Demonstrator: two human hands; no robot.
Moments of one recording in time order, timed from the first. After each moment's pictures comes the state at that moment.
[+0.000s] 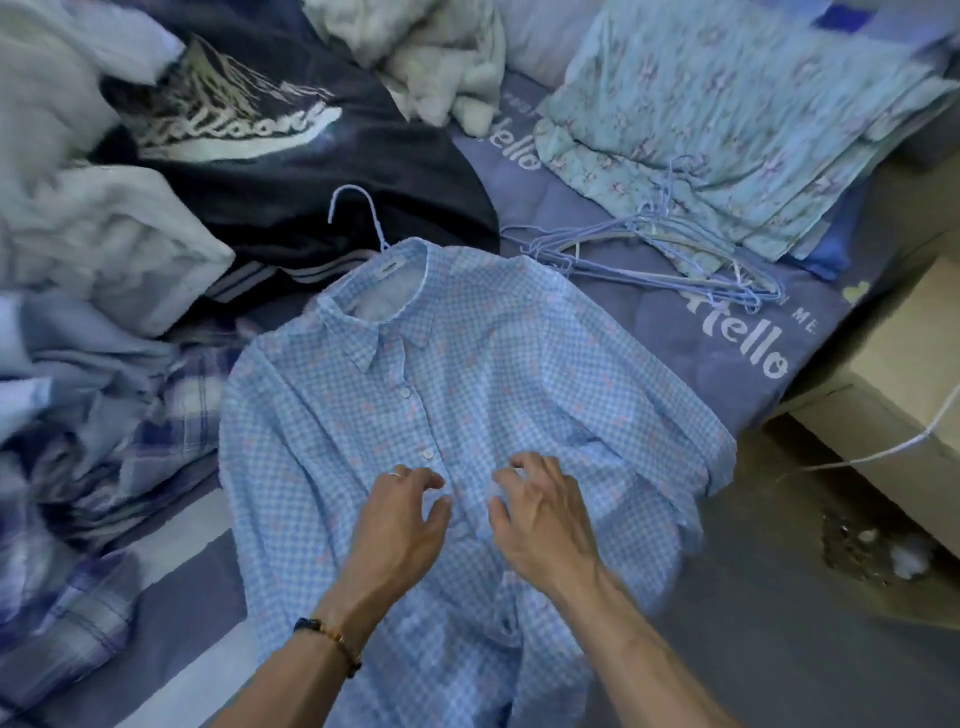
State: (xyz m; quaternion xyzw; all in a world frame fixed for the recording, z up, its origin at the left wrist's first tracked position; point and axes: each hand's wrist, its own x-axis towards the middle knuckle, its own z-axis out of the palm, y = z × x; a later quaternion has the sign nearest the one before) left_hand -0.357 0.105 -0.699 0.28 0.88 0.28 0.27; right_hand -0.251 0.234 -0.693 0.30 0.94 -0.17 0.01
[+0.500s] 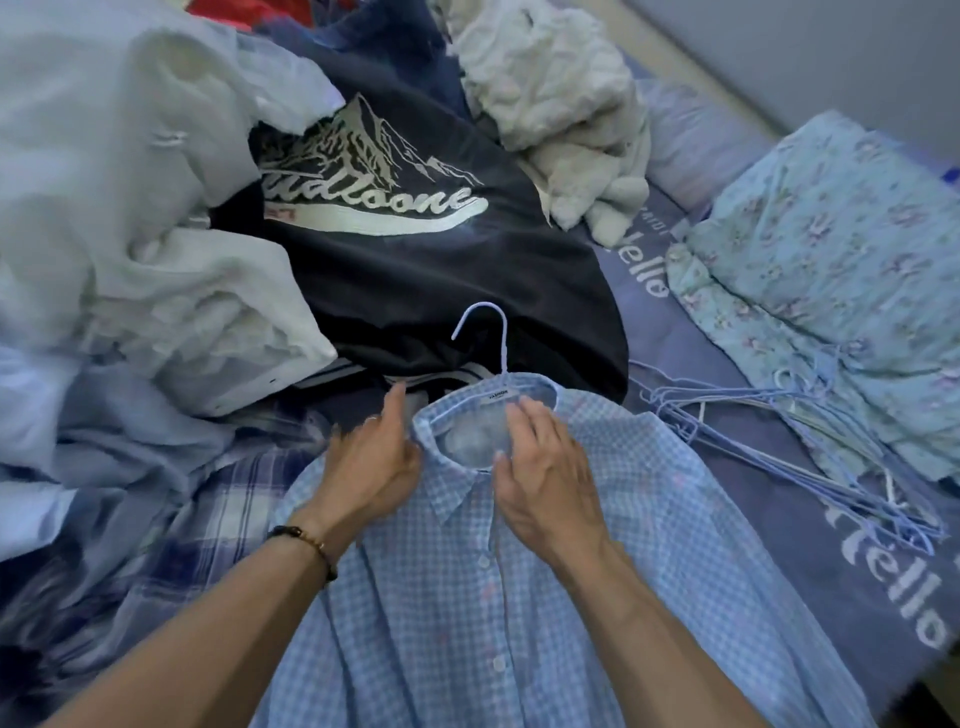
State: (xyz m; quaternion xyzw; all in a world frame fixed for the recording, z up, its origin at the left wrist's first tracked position) left_hand -0.606 0.146 -0.721 0.23 0.92 0.23 0.19; right_hand -0.497 0.297 -0.685 0.19 0.97 -0.15 -0.01
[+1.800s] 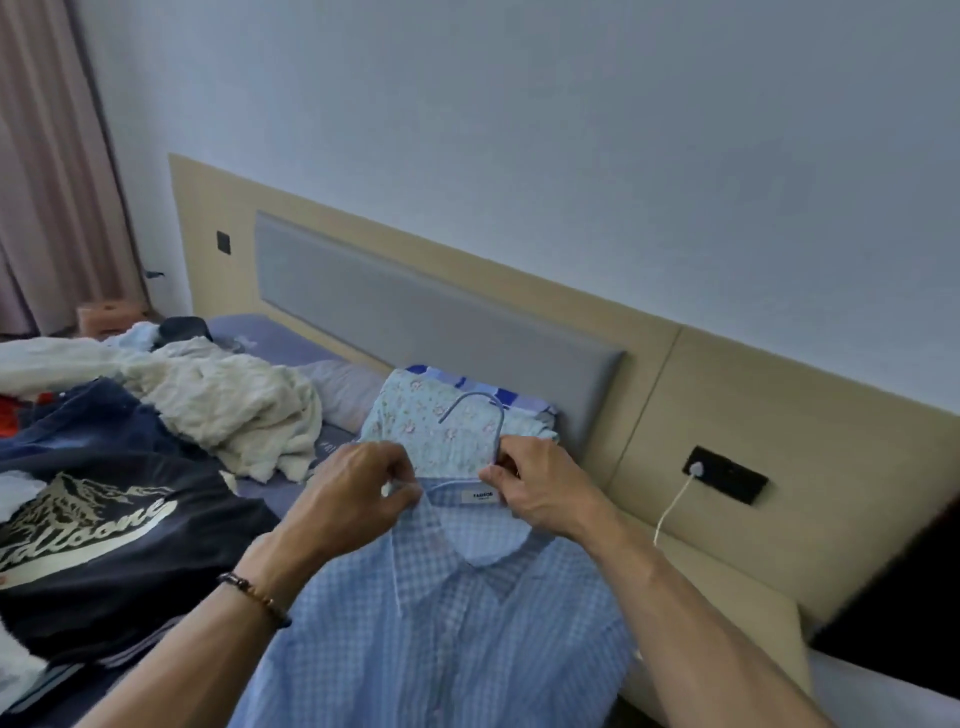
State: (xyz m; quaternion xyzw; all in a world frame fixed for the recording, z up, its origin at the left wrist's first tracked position) left_hand -0.341 0.305 -0.233 0.59 0.73 0.34 0.03; right_hand -0.160 0.434 -0.197 0.33 0.91 -0.20 -0.11
